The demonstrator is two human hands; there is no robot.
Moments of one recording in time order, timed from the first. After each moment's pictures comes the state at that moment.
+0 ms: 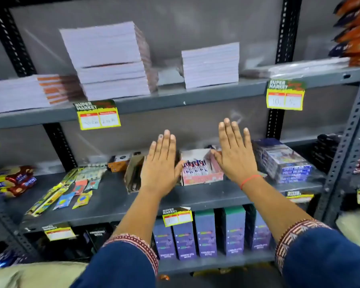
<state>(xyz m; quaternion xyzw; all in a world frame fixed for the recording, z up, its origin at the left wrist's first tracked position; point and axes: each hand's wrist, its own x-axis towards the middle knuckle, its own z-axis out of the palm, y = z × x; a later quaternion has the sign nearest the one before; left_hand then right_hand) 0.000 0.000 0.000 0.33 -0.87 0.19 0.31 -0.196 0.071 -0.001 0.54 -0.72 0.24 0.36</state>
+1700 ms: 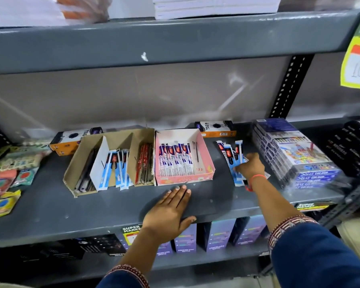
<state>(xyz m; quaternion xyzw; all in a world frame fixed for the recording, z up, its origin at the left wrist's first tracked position) -0.086 -0.068 -0.169 0.28 -0.96 -0.04 0.02 -0.340 -0.038 -0.111 0.18 -0.85 0.44 -0.25</state>
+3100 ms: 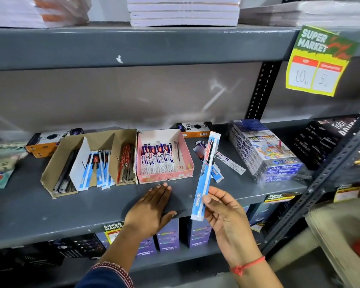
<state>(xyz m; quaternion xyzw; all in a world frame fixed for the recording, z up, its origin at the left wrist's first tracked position) -0.084 -0.066 -0.173 0.30 -0.95 0.02 0.06 -0.216 0.088 -0.081 0.11 -0.47 0.74 -0.46</state>
